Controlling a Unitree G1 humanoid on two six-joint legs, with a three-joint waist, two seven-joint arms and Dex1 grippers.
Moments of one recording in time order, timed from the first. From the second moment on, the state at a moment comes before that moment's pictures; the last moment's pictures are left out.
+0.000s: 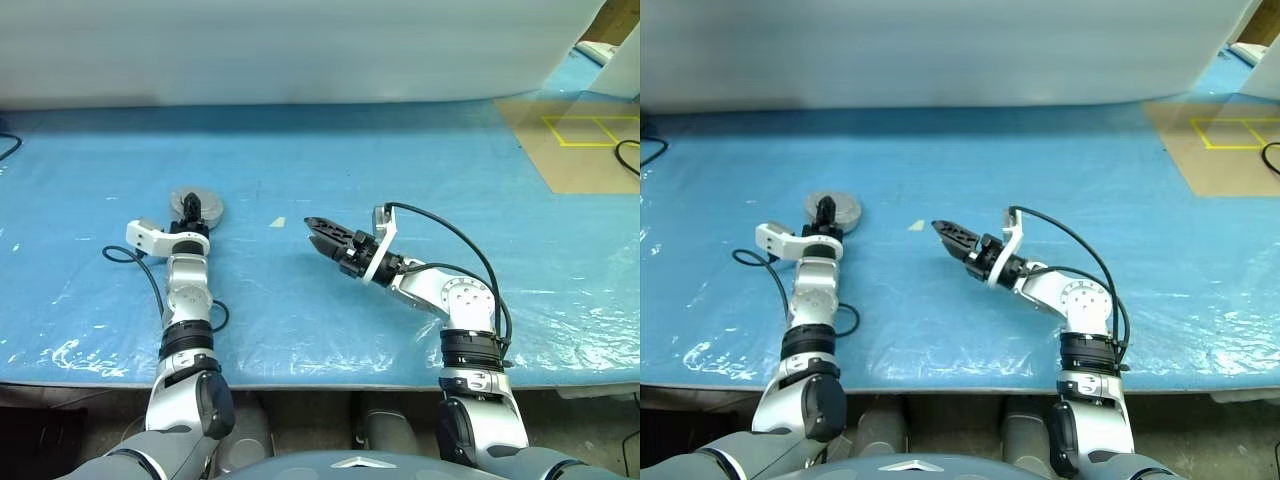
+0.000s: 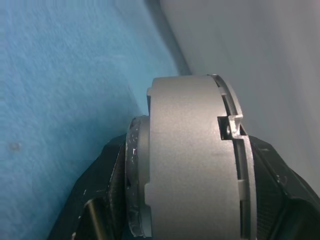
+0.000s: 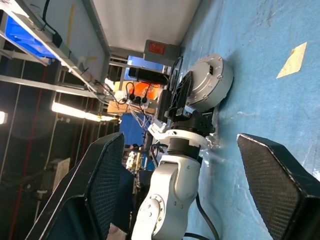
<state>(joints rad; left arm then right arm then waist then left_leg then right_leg) -0.58 0.00 0.58 0.56 -0.83 -0.01 -0.14 -0.46 -0.05 -0.24 0.14 1.26 1.14 0.22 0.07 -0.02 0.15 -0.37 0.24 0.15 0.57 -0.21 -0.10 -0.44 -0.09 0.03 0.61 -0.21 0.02</state>
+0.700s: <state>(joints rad) -0.58 0.00 0.59 0.58 -0.81 -0.06 -0.15 -0.46 -0.05 -0.22 0.14 1.24 1.14 0.23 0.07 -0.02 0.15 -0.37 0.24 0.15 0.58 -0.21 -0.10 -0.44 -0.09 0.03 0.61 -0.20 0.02</state>
